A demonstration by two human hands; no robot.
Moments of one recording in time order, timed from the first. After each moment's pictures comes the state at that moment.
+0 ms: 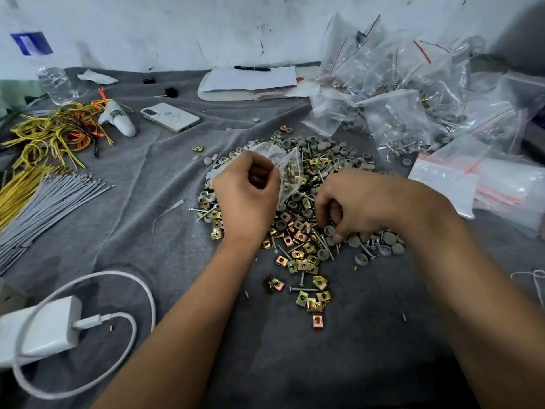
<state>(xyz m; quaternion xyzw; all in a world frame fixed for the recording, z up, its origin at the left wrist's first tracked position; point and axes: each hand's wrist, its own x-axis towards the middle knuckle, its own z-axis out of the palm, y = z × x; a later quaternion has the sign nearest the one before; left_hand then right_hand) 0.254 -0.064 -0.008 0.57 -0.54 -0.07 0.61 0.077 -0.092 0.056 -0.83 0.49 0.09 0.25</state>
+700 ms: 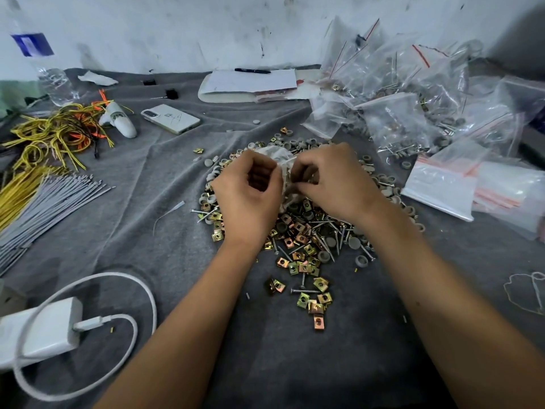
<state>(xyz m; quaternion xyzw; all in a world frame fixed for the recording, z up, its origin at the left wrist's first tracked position) 0.254 -0.062 -0.008 0.54 -0.55 -0.06 0.64 0.103 -0.104 0.035 -0.84 0.42 -0.29 0.16</state>
